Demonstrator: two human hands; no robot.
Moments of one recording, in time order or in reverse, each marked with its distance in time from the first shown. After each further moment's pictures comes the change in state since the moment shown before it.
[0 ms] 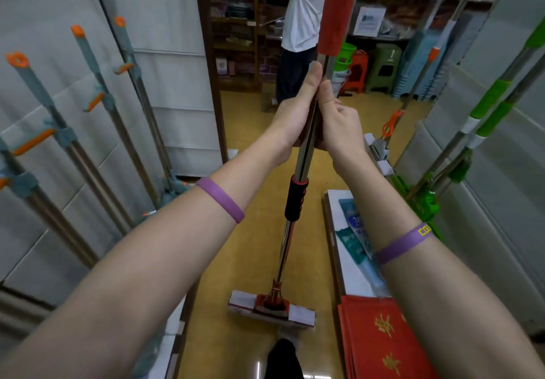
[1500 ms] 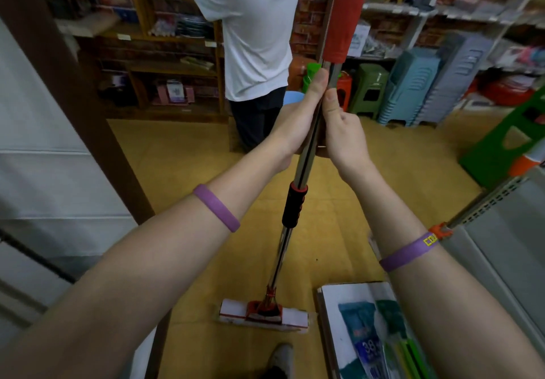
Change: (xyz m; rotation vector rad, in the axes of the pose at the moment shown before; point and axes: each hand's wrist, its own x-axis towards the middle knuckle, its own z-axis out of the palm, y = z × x) left_hand 0.667 0.043 -0.058 0.052 -0.030 0.015; right_hand 0.659 0.108 0.094 -0.153 0.041 0.008
